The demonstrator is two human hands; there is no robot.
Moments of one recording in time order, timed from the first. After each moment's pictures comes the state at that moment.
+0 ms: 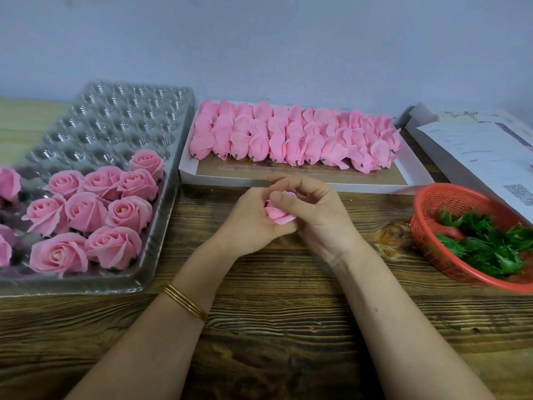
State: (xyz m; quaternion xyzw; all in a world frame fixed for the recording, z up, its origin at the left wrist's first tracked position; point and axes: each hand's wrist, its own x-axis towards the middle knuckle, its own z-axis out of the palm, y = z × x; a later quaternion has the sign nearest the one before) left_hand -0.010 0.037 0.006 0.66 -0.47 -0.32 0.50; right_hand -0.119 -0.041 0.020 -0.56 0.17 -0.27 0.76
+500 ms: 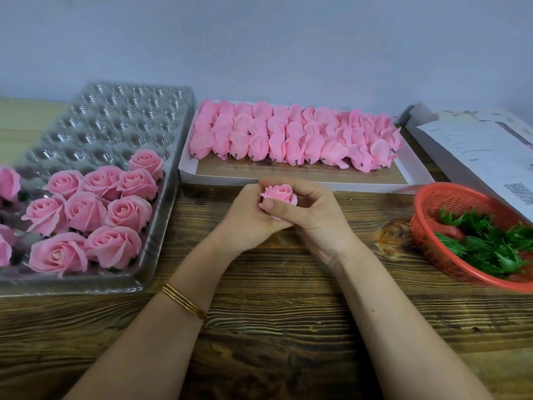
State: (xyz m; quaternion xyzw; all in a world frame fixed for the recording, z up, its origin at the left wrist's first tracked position) left_hand -0.010 0.038 0.014 0.64 -0.47 -0.31 0.52; right_hand -0.117 -0.043 0.010 -0.60 0.15 -0.27 0.74
